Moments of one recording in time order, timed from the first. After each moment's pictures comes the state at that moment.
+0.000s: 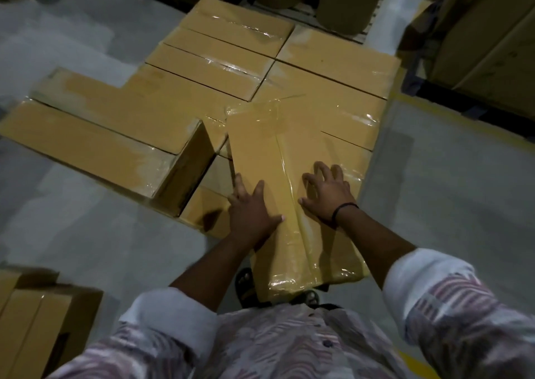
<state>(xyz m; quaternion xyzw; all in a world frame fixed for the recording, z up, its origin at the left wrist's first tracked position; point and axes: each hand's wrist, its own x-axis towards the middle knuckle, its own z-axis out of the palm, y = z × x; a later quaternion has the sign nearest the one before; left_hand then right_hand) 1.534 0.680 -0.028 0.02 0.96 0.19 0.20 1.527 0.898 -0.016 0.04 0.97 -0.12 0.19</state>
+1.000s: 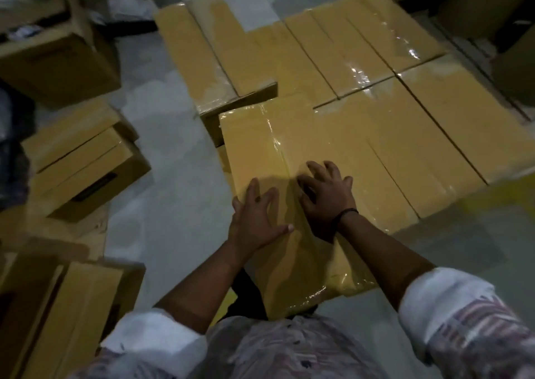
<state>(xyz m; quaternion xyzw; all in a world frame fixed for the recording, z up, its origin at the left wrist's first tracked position) 1.623 0.790 -0.016 -0.24 0.93 0.26 0.13 1.470 0.944 -0.023 -0.36 0.92 -0.04 0.14</state>
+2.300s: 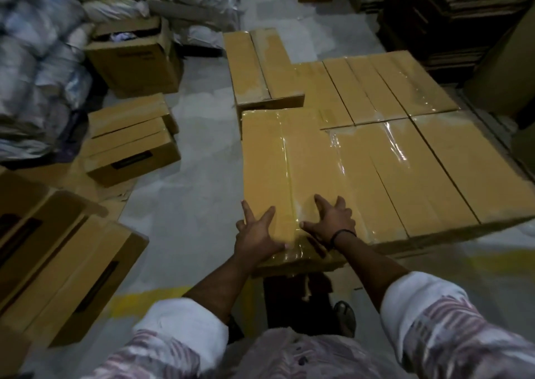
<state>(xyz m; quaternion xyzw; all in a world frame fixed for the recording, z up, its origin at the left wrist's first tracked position) 1.733 0.917 -0.027 -0.40 0.85 0.31 0.12 1.552 1.043 -0.032 -0.27 0.92 -0.11 0.28</state>
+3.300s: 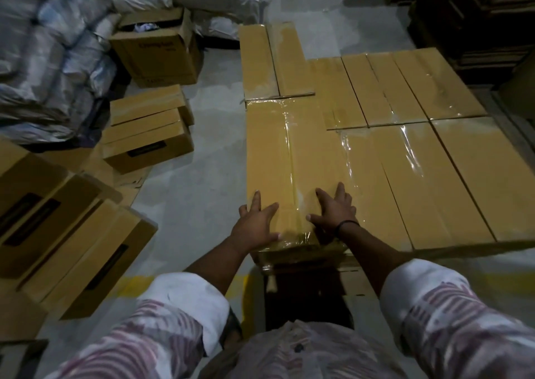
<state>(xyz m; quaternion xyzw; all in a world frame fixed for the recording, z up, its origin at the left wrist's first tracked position) 1.699 0.903 -0.019 -0.36 0.88 0.26 0.17 1.499 1.030 -0.035 -0.35 0.89 -0.09 0.28</state>
